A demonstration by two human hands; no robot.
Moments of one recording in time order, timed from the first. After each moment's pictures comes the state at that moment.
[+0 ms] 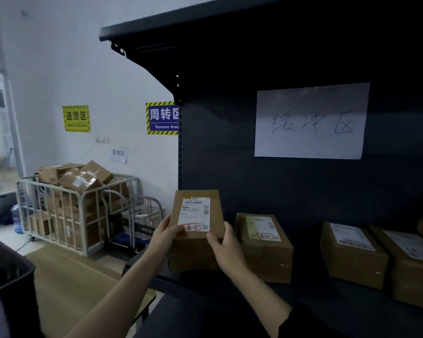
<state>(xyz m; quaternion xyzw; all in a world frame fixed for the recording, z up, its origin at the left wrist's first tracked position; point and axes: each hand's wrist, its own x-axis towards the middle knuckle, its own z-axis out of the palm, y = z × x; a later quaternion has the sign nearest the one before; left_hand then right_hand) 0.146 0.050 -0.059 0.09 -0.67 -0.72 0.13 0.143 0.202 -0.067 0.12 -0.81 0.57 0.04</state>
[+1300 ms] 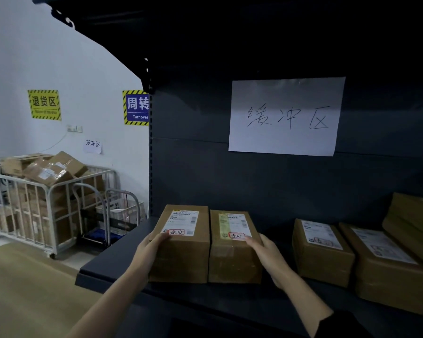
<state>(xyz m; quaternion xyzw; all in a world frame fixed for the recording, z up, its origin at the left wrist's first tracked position) 0.112 0.088 -0.103 0.14 -0.65 -0.74 0.08 0.093 0.354 -0.091 0.03 -0.77 0.64 -0.01</state>
